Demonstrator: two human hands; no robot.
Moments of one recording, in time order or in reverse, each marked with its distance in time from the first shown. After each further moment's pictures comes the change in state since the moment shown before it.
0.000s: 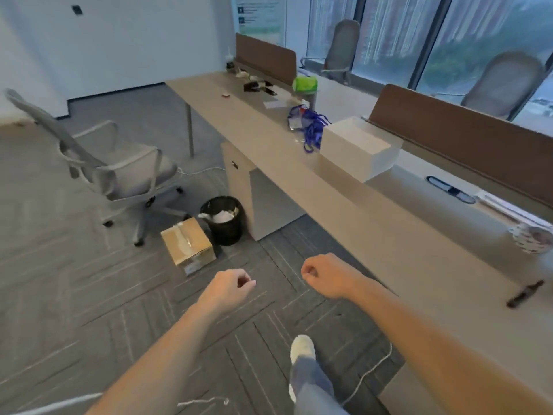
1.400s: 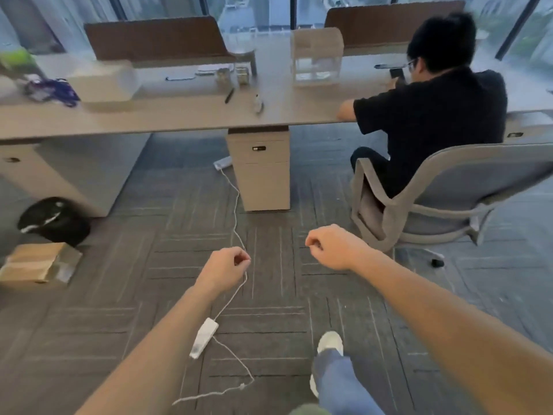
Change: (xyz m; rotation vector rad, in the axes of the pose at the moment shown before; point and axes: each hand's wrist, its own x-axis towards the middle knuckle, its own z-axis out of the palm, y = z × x) left_hand -0.642 -0.140 0.199 0.347 -0.436 0.730; right_hand -0.731 -0.276 0.482 0.310 0.456 0.750
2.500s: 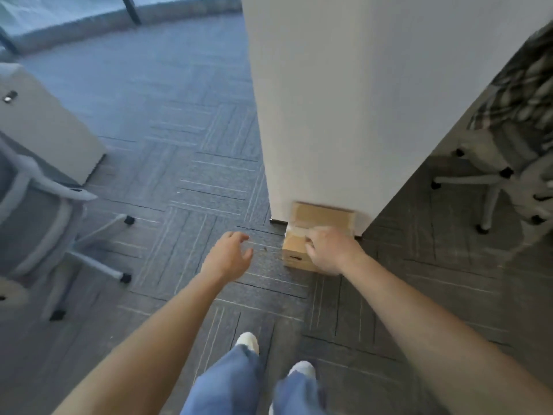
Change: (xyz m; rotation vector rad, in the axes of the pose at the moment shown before) left_hand -0.432 0.519 0.654 0.553 -0.717 1.036; right_hand -0.872 0.370 0.264 0.376 0.446 1.225
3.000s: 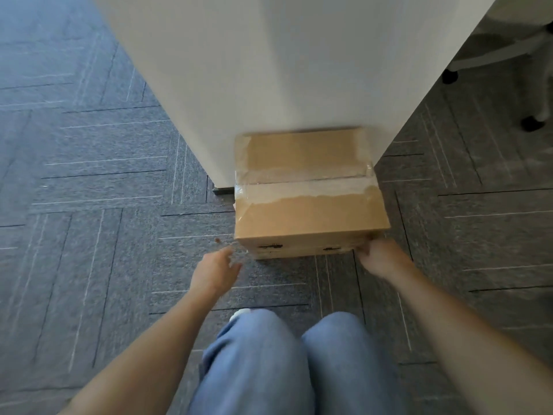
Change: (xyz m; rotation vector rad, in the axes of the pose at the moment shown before) left_hand 0.343 -0.171 0.432 0.177 -0.171 0.008; right_hand 0.216 0.331 0.464 0.246 -0.081 0.700
